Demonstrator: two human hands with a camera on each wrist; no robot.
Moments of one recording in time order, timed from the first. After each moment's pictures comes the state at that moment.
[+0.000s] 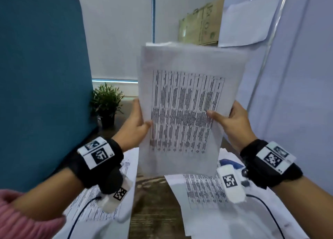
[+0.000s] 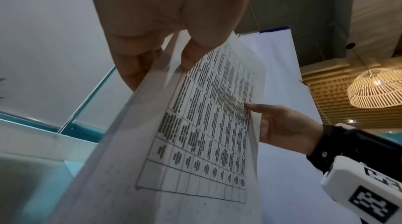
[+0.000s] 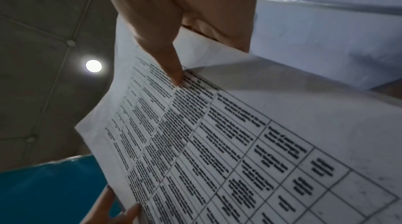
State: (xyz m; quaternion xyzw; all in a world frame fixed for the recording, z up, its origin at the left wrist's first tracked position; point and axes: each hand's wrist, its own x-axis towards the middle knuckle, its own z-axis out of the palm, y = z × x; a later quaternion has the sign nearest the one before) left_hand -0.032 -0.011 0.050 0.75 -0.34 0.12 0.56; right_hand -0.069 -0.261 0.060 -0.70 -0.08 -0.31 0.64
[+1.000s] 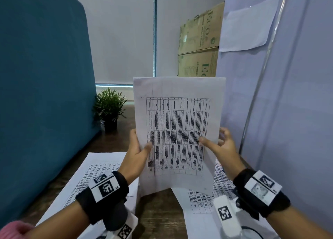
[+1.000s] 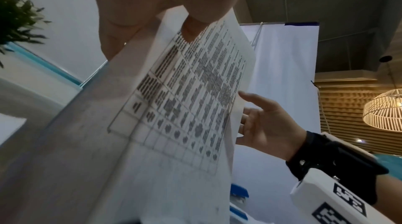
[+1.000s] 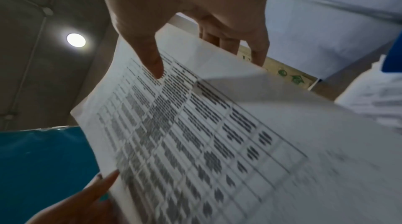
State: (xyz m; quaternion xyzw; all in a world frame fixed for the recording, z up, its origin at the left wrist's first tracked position) left_hand -0.050 -0.016 -0.005 0.71 -0.23 0.13 0.65; right_hand -0.077 -0.246 0.004 -0.71 0.00 -0.24 0.66
